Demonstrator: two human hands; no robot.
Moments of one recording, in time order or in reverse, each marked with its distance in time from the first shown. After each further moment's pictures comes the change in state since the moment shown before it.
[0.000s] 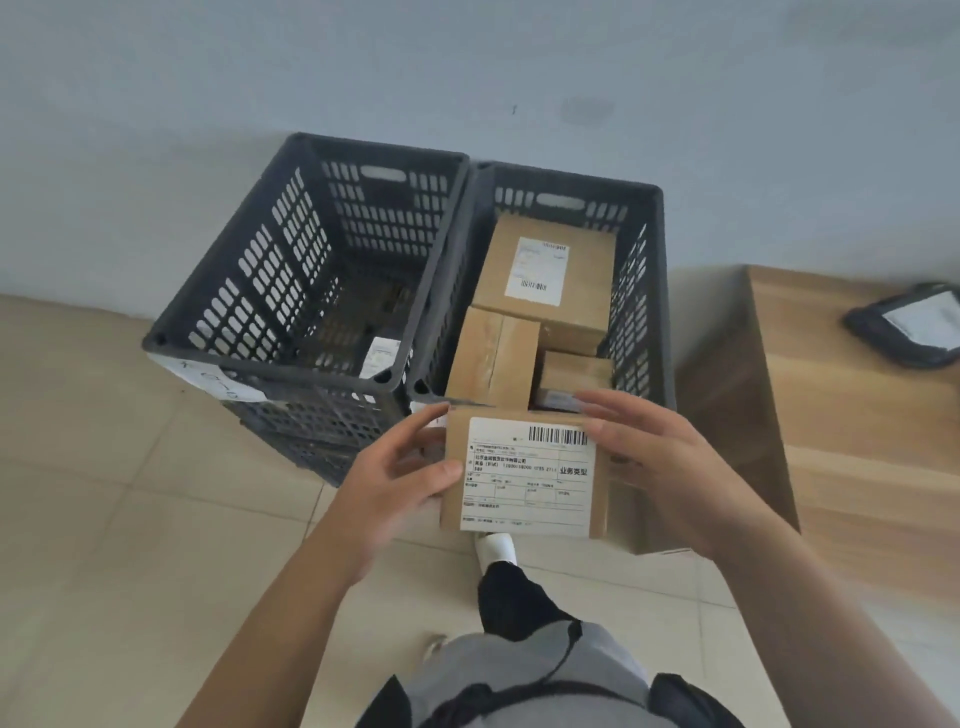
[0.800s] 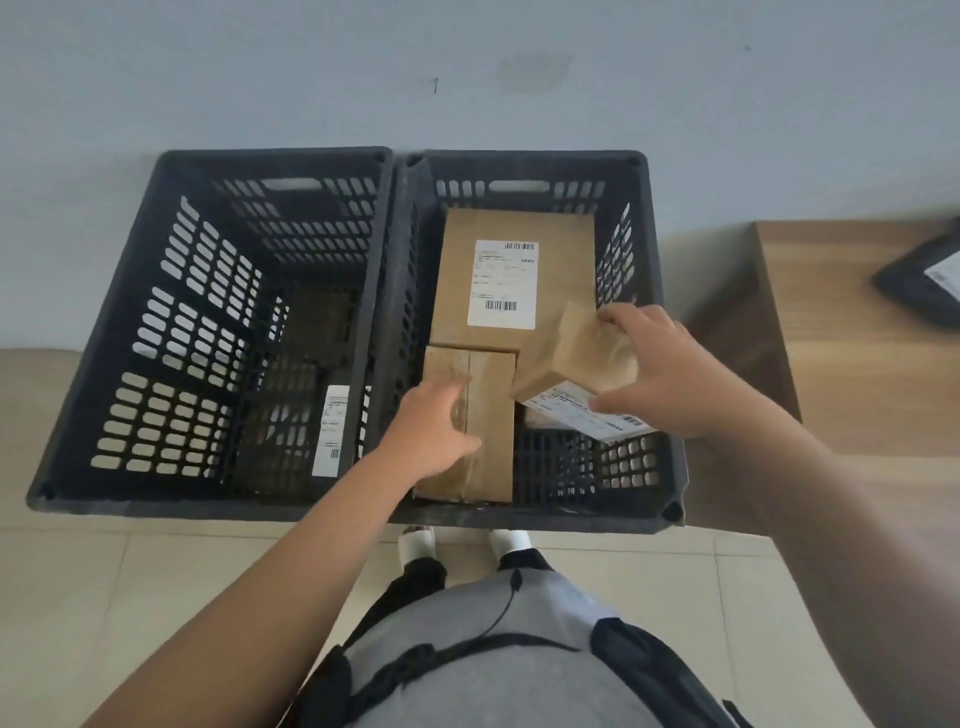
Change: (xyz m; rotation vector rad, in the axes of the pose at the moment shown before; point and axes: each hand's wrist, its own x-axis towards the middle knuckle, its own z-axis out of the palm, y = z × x) left_hand 0.250 0.021 0.034 1.019 -0.213 -0.183; right_hand 0.181 -0.061 -0.094 -0.861 0.086 0.014
